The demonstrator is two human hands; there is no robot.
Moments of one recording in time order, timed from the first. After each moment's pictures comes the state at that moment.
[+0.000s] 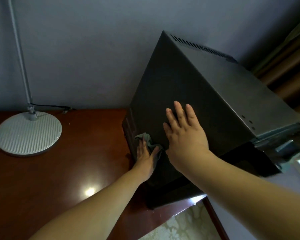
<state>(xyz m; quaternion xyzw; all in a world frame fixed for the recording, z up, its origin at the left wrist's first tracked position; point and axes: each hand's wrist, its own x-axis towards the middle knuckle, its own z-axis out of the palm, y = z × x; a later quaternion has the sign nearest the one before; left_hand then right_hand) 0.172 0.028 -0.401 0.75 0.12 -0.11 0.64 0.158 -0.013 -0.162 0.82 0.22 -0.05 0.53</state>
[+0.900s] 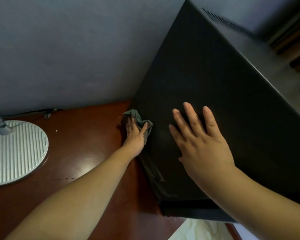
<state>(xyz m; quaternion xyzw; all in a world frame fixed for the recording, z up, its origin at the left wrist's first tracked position) 0.302 0.108 -0.436 0.71 0.15 -0.08 0.69 0.192 0.015 -0.190 0.83 0.22 -0.09 0.50</state>
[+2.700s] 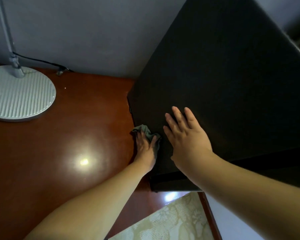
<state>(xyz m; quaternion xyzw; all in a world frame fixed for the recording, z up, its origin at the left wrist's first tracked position) 0.173 0.000 -0.509 0.76 0.14 -0.07 0.63 0.164 -0.014 -0.258 0.74 0.27 -0.15 0.59</state>
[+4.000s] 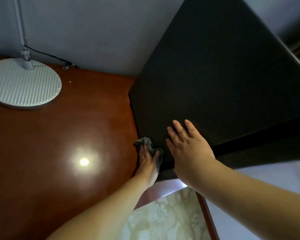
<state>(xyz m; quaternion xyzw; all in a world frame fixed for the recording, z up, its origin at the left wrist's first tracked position) 0.112 -0.036 -0.496 0.66 0.18 -0.13 0.72 0.120 -0.042 -0.254 0.72 0.29 -0.20 0.59</state>
